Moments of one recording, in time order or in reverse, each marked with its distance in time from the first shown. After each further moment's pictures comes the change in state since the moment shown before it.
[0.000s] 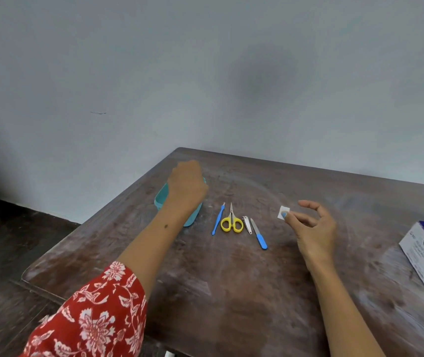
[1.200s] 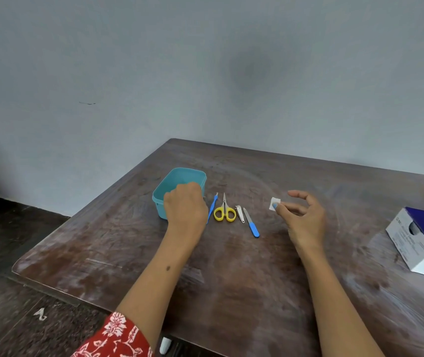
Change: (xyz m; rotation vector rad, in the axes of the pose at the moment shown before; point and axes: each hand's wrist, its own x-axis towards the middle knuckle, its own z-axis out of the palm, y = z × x) left_hand -0.063 0.010 0.024 0.107 0.086 -0.041; right_hand 0.000 0.003 -0.001 -0.055 -0.031 -0.033
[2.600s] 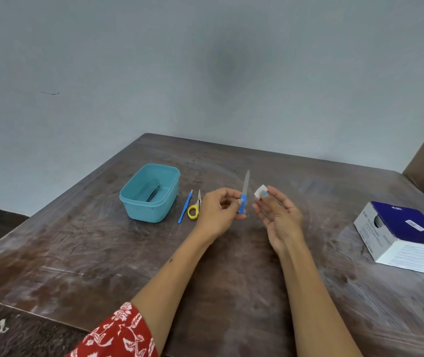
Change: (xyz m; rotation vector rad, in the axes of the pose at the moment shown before) left_hand -0.015 0.071 0.061 -1.282 -0.417 -0.032; right_hand 0.008 -0.001 -0.005 0.753 -0.049 0.396
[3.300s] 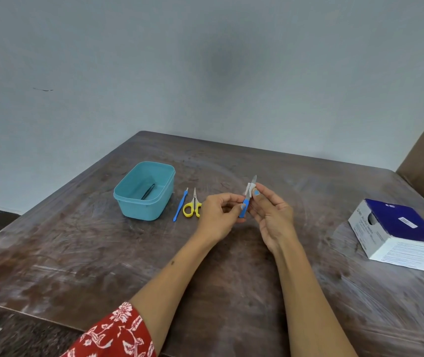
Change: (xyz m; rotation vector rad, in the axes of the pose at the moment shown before) left_hand -0.004 -0.012 0.009 0.044 -0.039 0.046; right_hand 0.000 0.001 0.003 -0.110 -0.090 -0.008
